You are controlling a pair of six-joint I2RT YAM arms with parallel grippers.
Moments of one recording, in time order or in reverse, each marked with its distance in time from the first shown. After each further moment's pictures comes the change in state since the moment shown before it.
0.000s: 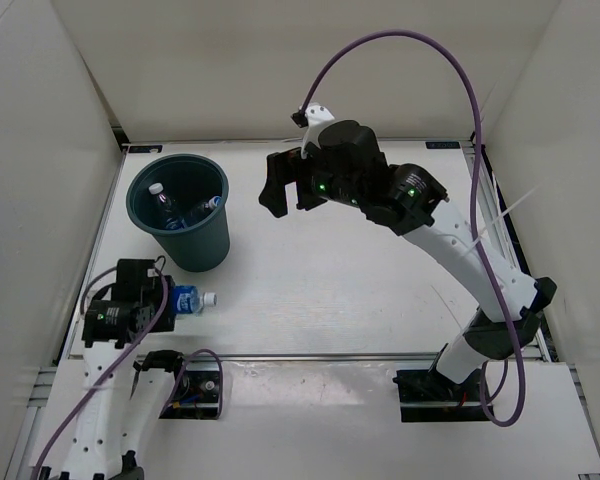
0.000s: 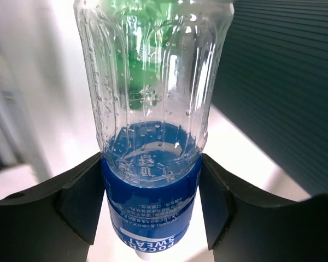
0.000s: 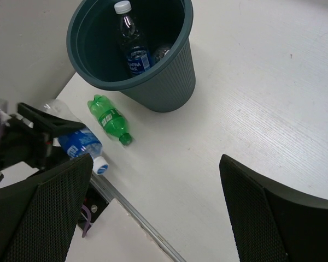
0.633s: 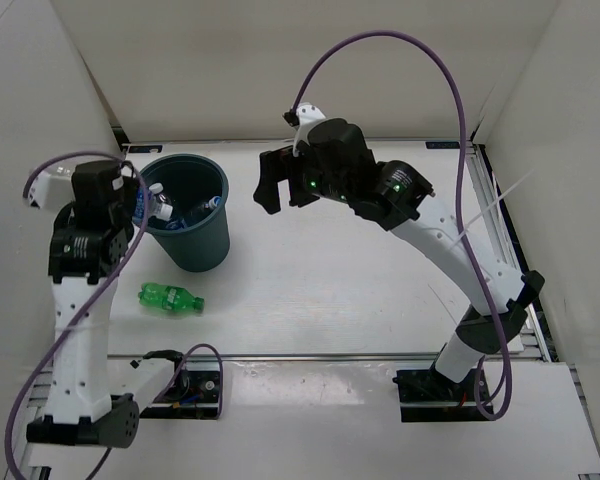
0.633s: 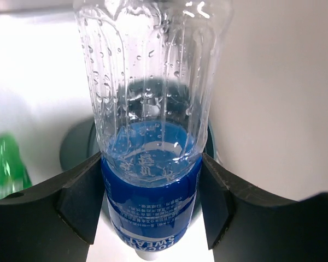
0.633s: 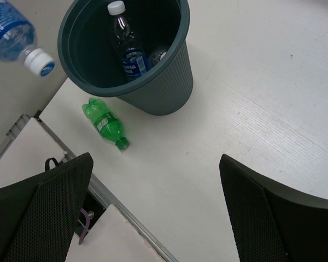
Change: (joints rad) left arm 0.001 0.388 0.721 0.244 -0.330 0.489; right arm -0.010 0.049 0.009 0.023 -0.001 0.000
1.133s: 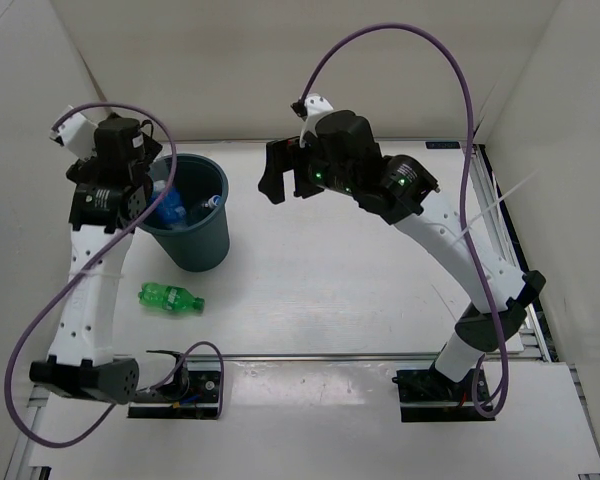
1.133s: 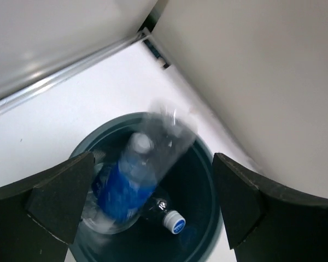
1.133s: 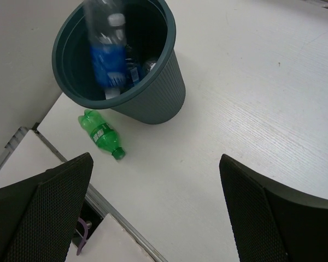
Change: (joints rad) left arm -0.074 0.266 0.142 0.208 -0.120 0.381; right arm -0.042 0.009 0.027 0.008 -0.008 -0.002
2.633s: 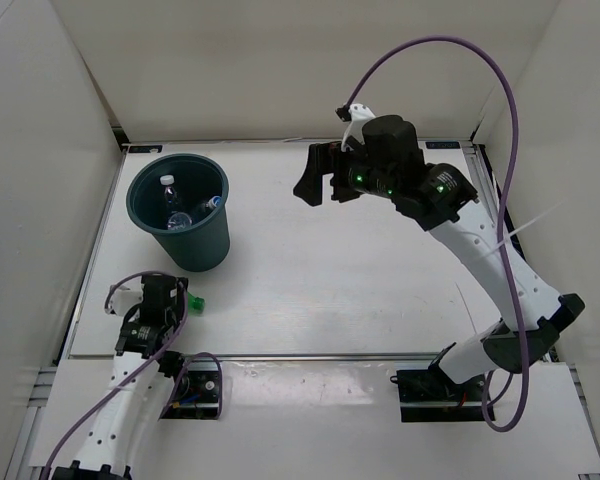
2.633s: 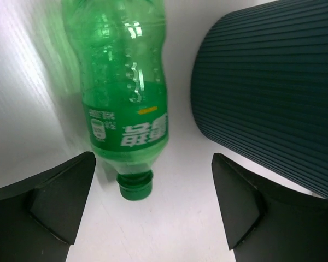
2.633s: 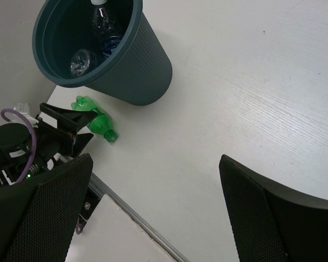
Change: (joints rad) left arm -0.005 -0.809 -1.304 0.118 0.264 -0.637; right arm -0.159 -0.187 -0.245 0.027 -0.150 0.024
